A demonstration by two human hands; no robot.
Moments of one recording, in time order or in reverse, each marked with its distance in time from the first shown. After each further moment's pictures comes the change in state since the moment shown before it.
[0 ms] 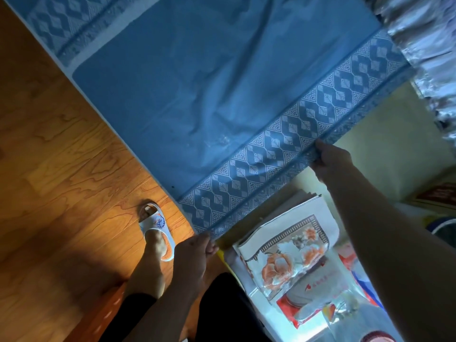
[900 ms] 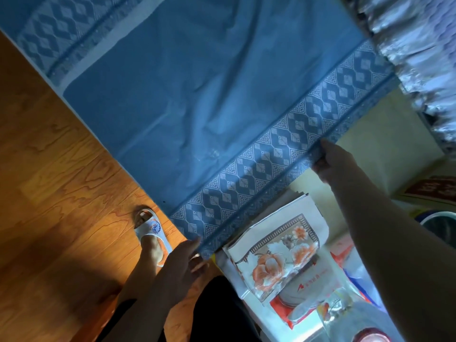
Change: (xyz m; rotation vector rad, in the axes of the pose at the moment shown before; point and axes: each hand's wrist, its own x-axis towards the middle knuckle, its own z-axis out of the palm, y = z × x) left_hand 0.008 -0.004 -0.016 -0.127 -0.184 -0.300; right_hand 0.020 -0.014 -0.036 0.045 -0.013 0.025
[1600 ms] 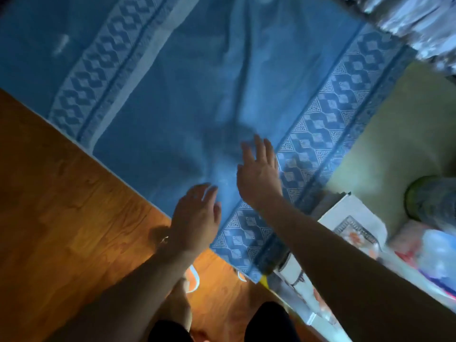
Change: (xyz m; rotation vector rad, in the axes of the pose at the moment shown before) left_hand 0.039 0.154 0.014 1.799 0.267 1.531; right_hand -0.097 0.138 0.151 -1.198 -0.027 -1.083
